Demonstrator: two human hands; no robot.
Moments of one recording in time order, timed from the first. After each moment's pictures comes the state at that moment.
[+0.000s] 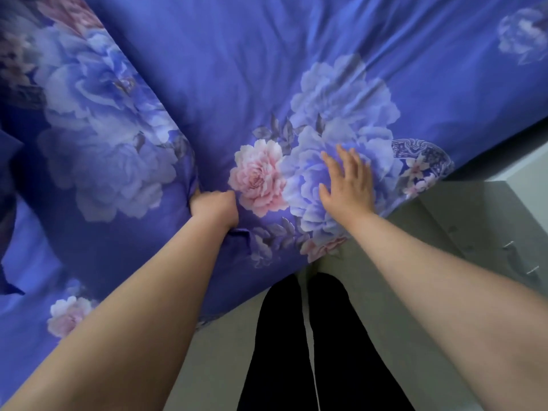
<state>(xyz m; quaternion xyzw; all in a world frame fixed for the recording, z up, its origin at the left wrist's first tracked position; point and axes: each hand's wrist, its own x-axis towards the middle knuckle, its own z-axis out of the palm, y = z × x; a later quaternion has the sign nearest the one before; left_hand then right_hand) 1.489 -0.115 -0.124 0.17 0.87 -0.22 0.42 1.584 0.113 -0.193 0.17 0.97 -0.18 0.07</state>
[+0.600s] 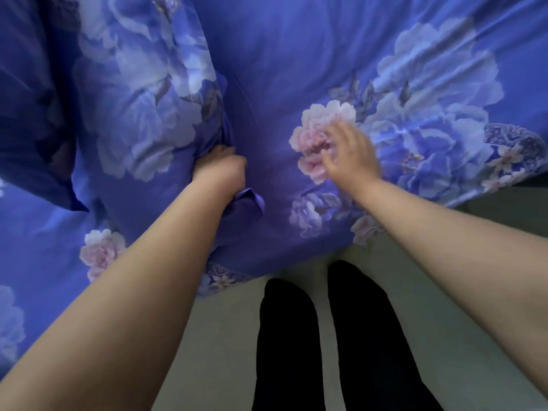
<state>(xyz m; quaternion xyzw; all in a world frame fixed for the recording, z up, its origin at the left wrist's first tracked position) 1.495 -0.222 -0.101 0.13 0.91 -0.14 0.38 1.543 0.010 -0.186 0.04 0.95 -0.28 0.10</state>
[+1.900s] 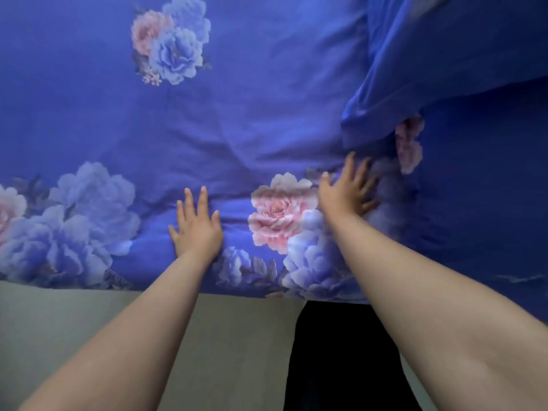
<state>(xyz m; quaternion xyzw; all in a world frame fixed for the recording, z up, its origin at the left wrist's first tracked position) 1.730 -0.740 -0.175 -0.38 0.87 0.14 0.27 1.597 -0.528 -0.199 0.19 0.92 -0.20 0.29</state>
